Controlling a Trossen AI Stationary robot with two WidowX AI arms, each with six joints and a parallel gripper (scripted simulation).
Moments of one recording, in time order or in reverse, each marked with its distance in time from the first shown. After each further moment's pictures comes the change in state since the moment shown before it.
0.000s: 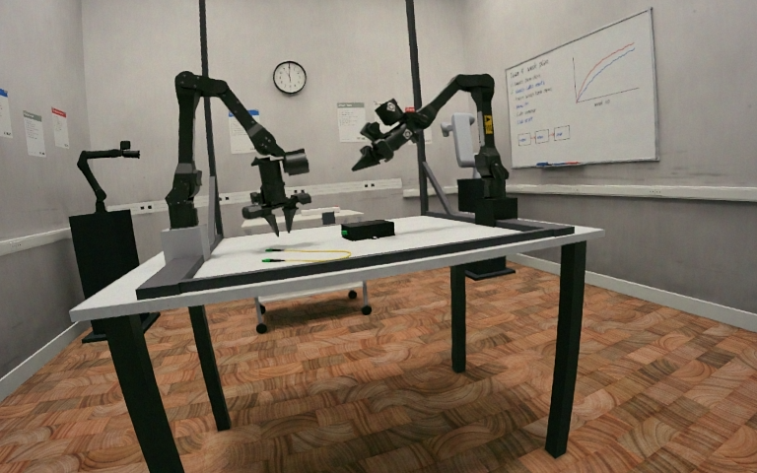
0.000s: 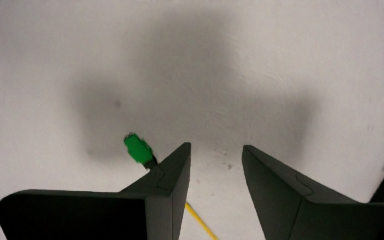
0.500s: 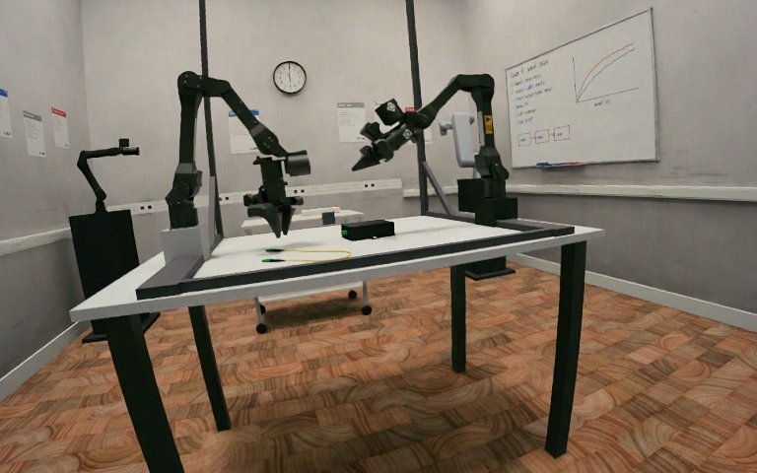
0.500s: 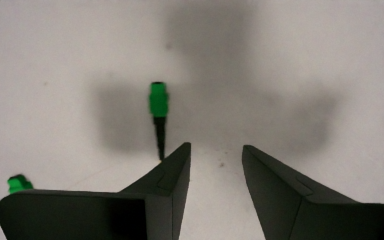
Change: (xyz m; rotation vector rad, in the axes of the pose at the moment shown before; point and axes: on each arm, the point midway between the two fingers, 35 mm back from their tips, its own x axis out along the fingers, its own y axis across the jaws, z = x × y) left arm 0.000 0.000 0.000 0.000 0.000 0.000; right arm 0.000 0.007 -0.009 -0.559 0.032 0.085
